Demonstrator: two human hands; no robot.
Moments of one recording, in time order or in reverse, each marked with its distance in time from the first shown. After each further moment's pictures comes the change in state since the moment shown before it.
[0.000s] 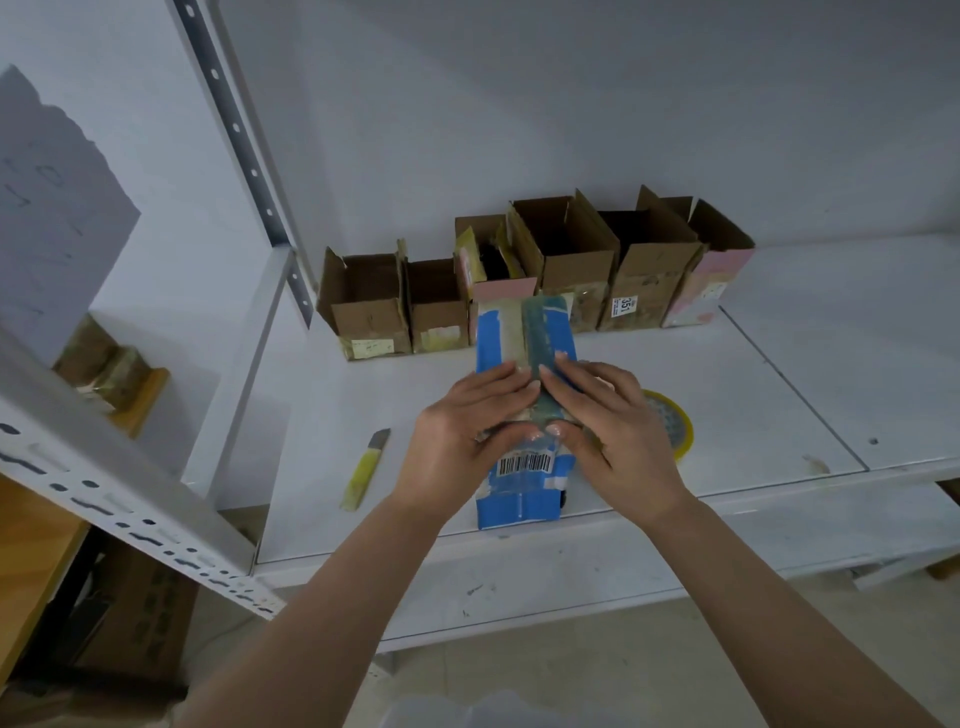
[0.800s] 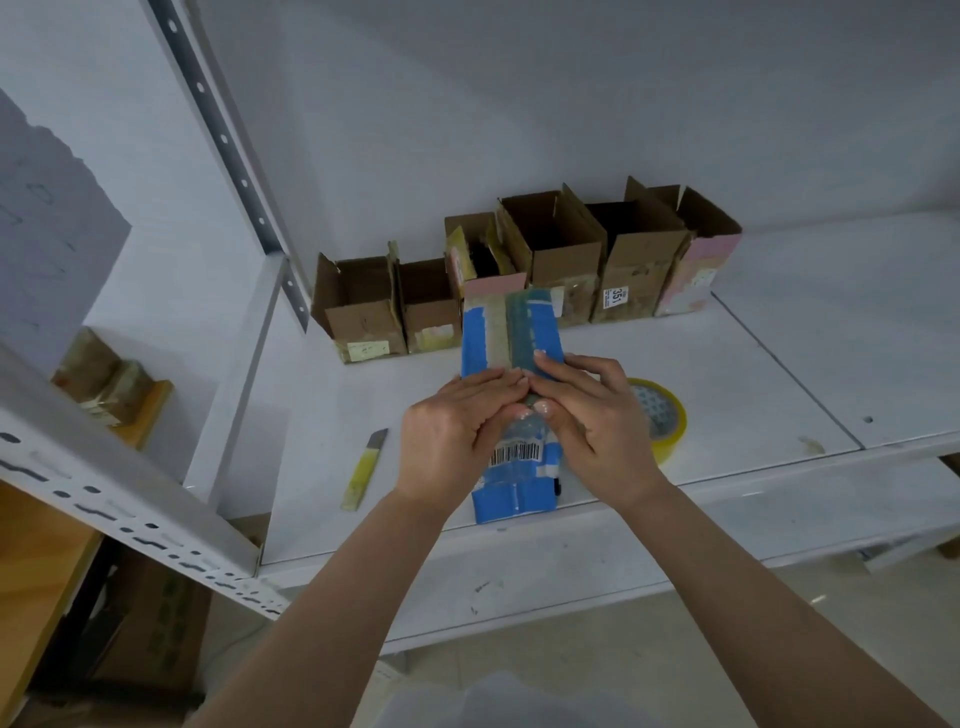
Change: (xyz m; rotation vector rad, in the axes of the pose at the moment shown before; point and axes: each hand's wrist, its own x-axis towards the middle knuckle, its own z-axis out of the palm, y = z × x) left_hand 0.002 0.006 0.001 0.258 0.032 0.044; right_hand 0.002 -0.006 0.008 0.071 0.076 0.056
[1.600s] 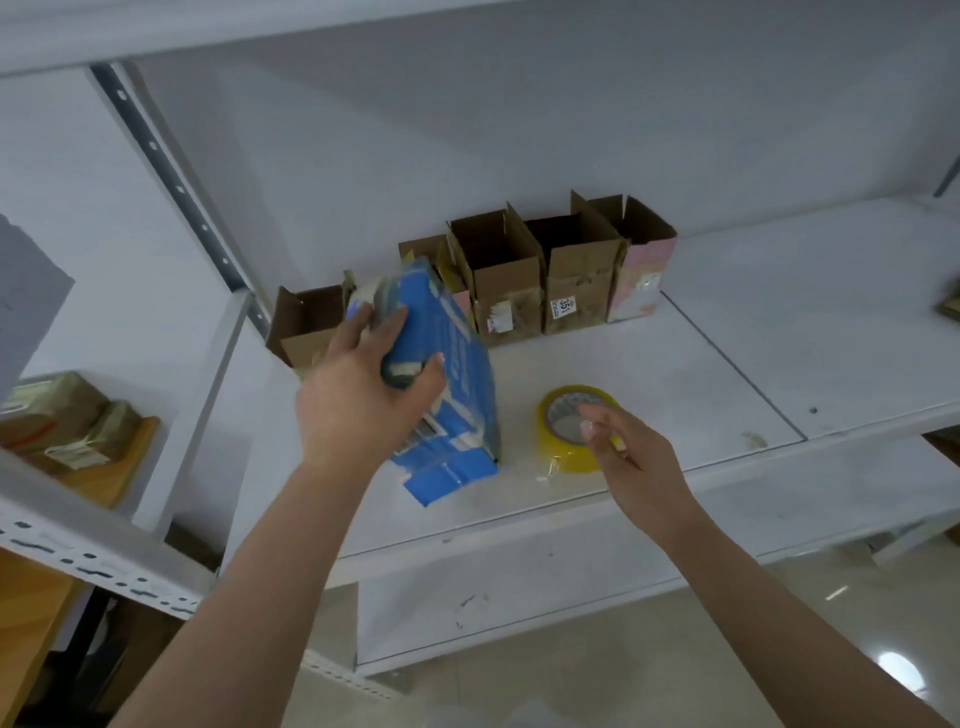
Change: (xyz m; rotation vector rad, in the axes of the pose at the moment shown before) left_hand 0.051 0.027 -0.020 0.370 -0.079 -0.497; right_hand -0.057 0.052 -0.063 0.368 -0.060 0.630
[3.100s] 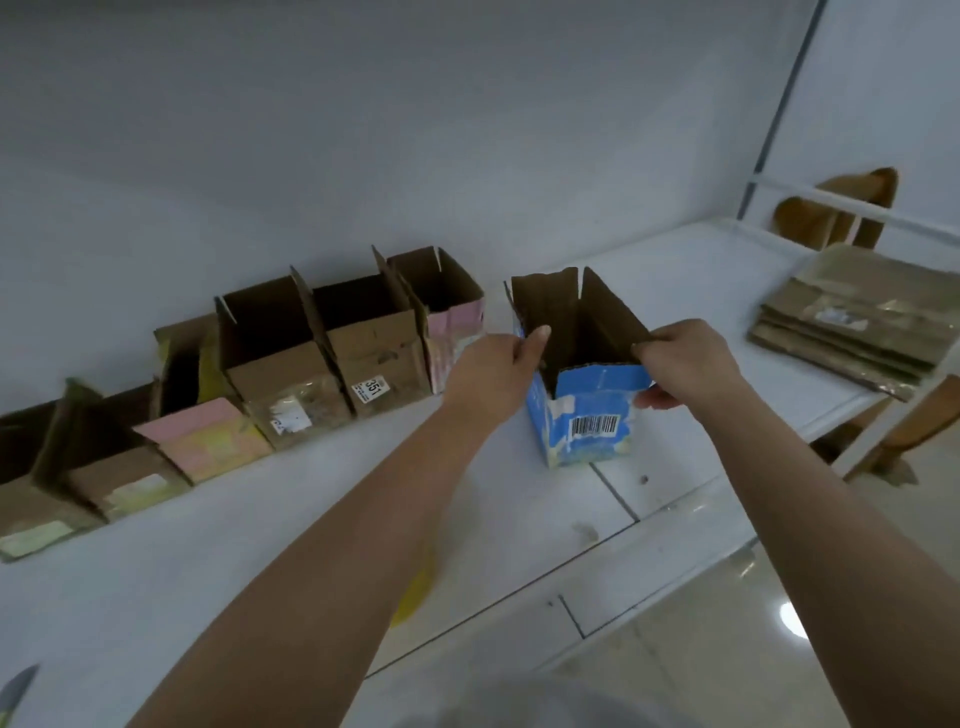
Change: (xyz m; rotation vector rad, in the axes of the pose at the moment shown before) left_hand 0.106 0.285 0.212 -0.327 -0.560 0.224; right_hand 0.178 0.082 -0.248 -0.200 0.259 0.568
